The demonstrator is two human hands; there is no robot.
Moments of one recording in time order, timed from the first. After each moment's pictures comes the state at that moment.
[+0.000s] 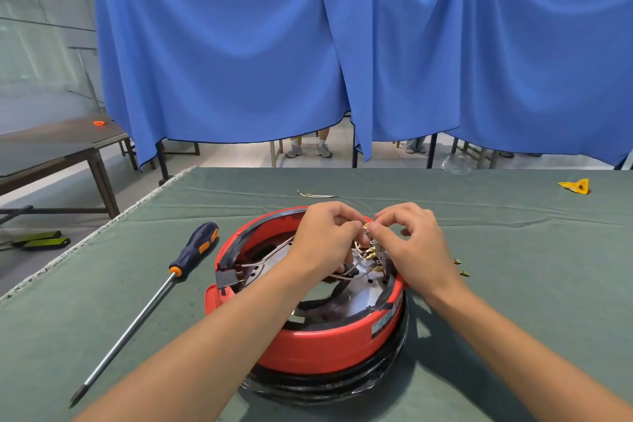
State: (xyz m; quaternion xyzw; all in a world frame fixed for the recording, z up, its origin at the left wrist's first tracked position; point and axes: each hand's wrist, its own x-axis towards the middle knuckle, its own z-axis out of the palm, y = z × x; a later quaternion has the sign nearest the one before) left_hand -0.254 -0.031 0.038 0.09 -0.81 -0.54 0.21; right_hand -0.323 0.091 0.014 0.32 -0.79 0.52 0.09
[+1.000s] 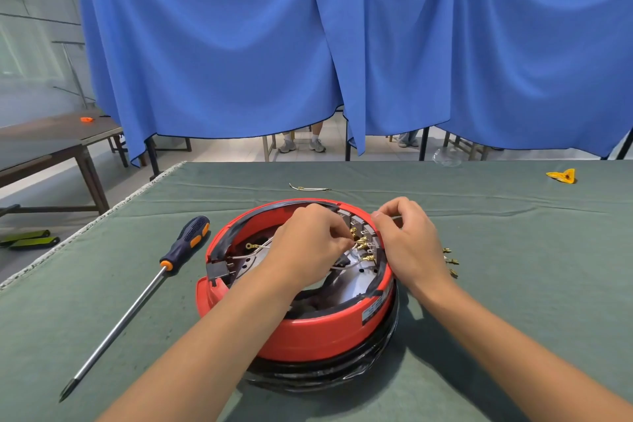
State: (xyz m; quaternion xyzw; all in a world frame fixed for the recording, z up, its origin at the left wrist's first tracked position) left_hand -0.240 -0.034 0.037 0.10 -0.94 -0.26 0.19; right_hand -0.322 0.088 0.007 0.25 -0.79 0.55 0.11
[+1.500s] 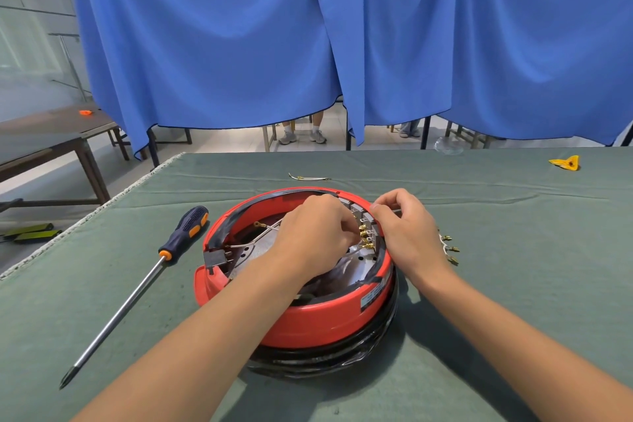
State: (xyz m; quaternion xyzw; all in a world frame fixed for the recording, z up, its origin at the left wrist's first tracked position) left_hand -0.243 -0.023 0.036 0.10 -0.96 -0.19 0.17; right_hand -0.321 0.087 0.005 0.23 -0.79 0.57 0.07
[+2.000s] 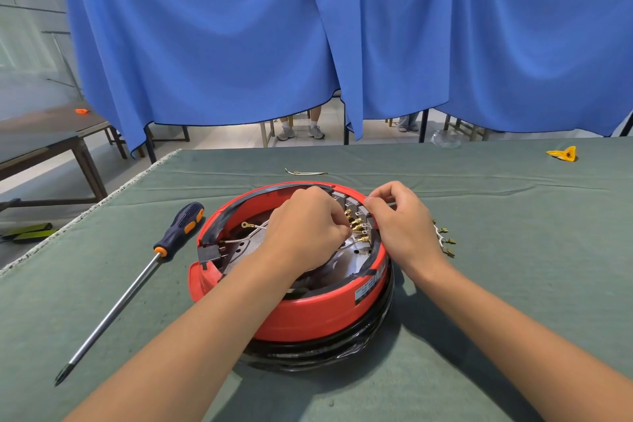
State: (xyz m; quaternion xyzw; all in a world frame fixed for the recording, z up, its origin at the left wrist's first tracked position) left_hand -0.239 -0.024 0.037 0.12 -0.95 -0.20 0.19; right_hand -0.322 0.087 0.004 0.23 -0.79 0.56 0.07
